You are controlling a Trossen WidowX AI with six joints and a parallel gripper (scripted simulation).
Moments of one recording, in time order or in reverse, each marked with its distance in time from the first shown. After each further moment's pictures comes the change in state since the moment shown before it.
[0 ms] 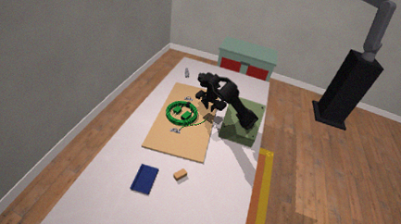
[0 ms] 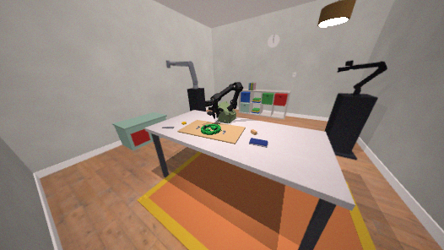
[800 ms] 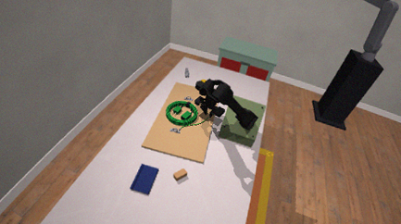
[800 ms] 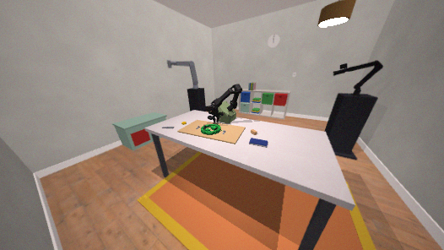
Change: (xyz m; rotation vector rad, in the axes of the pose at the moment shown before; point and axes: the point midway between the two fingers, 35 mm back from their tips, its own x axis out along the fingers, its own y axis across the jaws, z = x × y) arm 0.048 0.001 -0.003 0.008 -0.004 -0.003
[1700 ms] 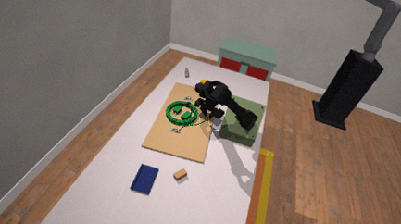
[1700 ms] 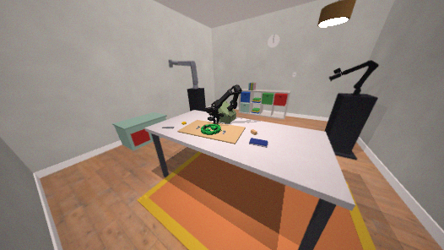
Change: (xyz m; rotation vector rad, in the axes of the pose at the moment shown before) arm 0.014 0.000 -0.001 0.004 0.005 0.005
